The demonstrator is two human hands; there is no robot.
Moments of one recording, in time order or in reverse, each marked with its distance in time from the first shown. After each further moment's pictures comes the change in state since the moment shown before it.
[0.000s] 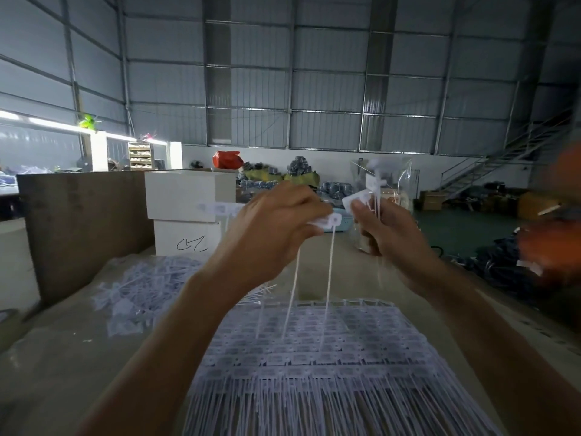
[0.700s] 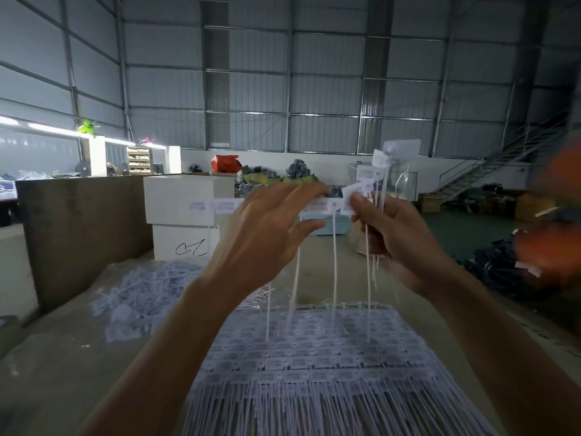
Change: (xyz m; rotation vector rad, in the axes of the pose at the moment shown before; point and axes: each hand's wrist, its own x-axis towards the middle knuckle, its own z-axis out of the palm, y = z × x) left_hand -0.001 0.007 0.000 0.024 0.149 -0.075; right_hand -0.007 -0.028 0.001 0.186 -0.028 0.079
